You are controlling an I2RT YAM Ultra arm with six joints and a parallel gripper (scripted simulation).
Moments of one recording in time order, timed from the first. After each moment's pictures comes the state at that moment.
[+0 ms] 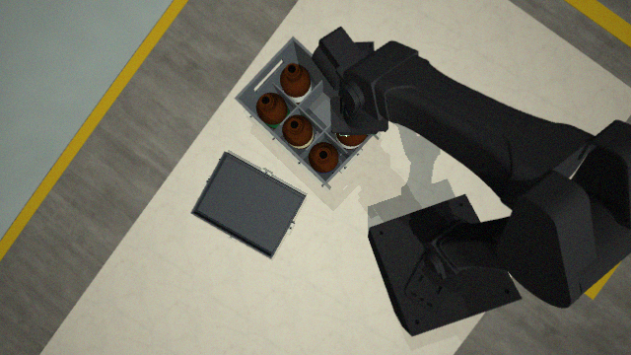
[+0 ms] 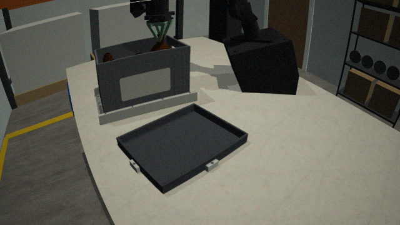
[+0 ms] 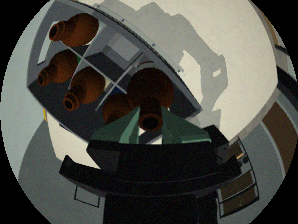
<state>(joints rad) -0.39 1.45 1.12 -0.92 0.10 0.59</state>
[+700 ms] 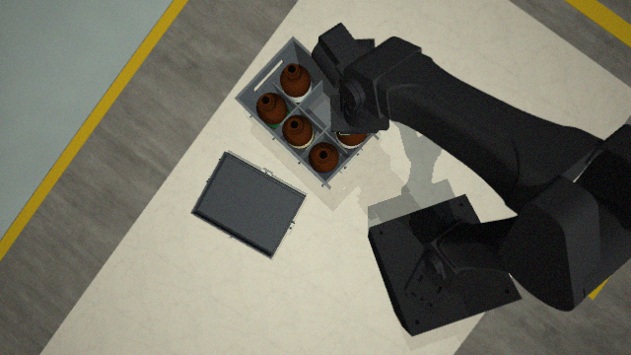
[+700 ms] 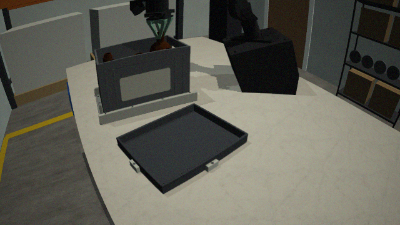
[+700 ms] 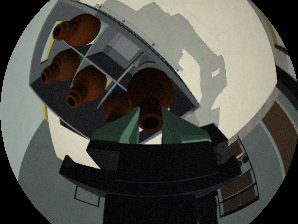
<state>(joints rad) -0.38 1.44 1.14 -0.96 0.10 0.60</state>
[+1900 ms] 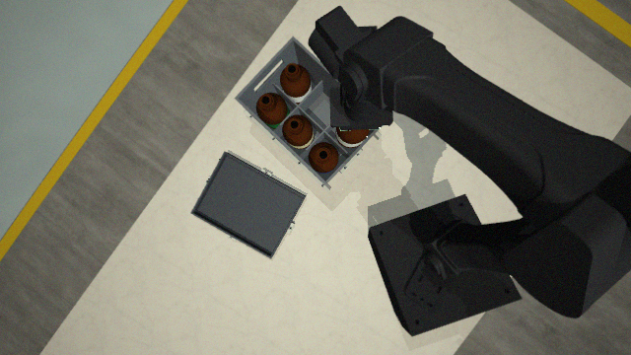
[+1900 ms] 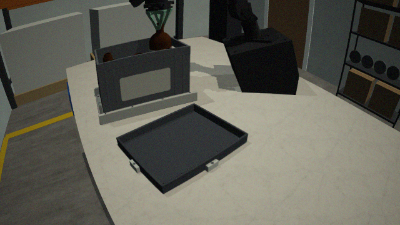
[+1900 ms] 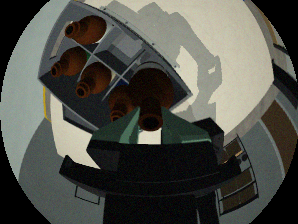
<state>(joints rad) -0.37 1.41 1.25 -1.11 0.10 0.61</state>
